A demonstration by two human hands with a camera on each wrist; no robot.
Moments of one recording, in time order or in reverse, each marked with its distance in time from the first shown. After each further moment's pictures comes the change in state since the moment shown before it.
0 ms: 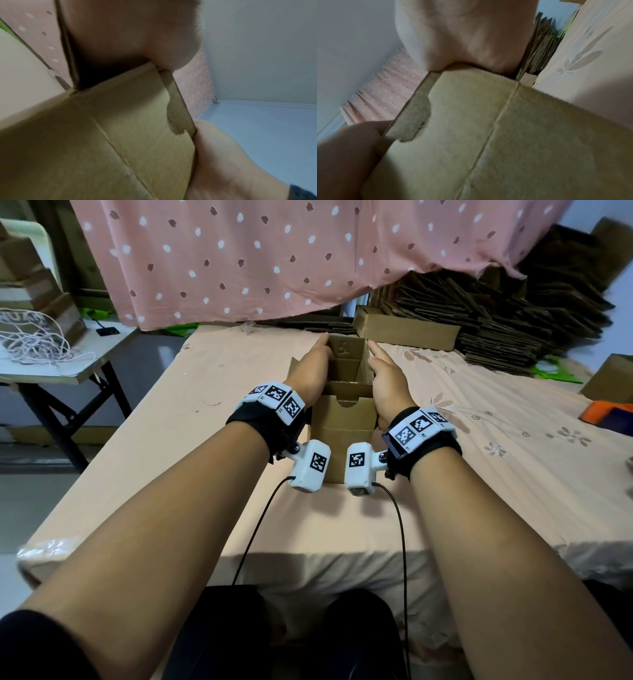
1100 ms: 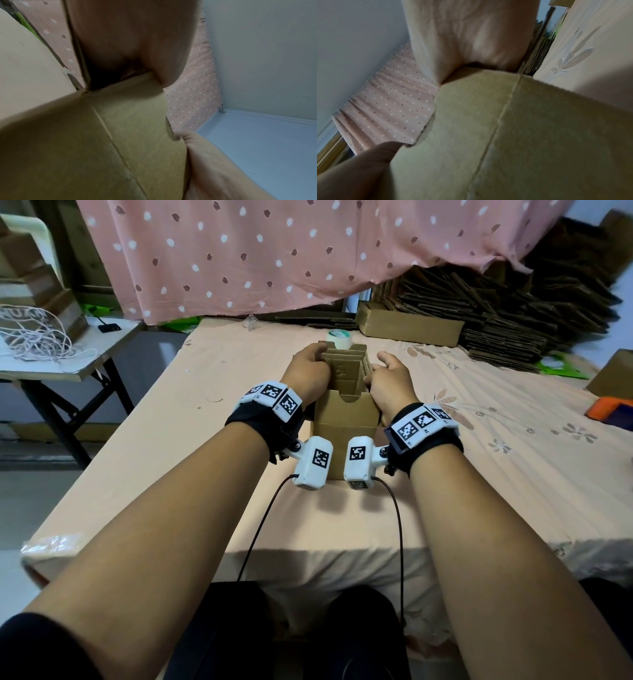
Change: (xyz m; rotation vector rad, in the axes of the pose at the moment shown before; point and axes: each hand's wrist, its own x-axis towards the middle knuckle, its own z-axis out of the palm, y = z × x) left_hand -0.016 -0.003 -0.002 0.095 0.139 -0.100; right_hand 0.009 0.012 -0.002 -0.094 0.108 0.190
